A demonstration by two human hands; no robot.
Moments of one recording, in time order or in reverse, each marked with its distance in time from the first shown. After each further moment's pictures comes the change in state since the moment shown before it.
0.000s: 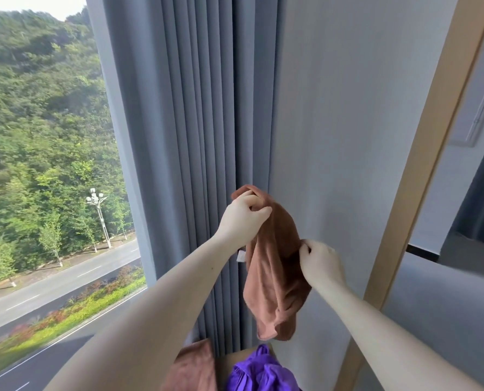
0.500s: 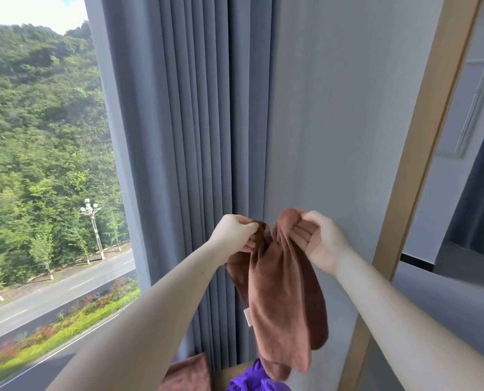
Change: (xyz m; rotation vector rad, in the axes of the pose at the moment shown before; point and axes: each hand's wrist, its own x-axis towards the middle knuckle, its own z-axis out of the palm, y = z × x) left_hand 0.005 -0.010 -0.005 -0.226 -0.149 -0.311; right_hand 0.024 -0.052 -0.070 1.577 -0.389 0.355
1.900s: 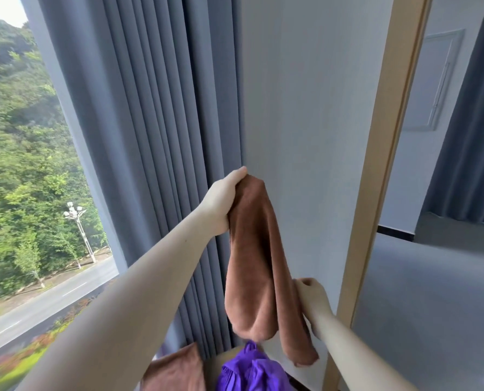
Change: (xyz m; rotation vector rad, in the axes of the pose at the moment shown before) left_hand -0.007 0.062 0.021 -0.486 -0.134 -0.101; right_hand -0.029 0.113 -0.125 -0.852 0.443 0.067
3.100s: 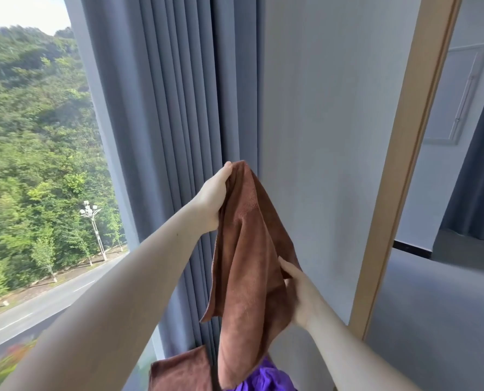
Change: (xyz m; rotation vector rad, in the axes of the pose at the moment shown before) left_hand -0.009 0.021 -0.042 0.001 0.043 0.046; right_hand -0.032 -0.062 0.029 0.753 -0.623 0.238
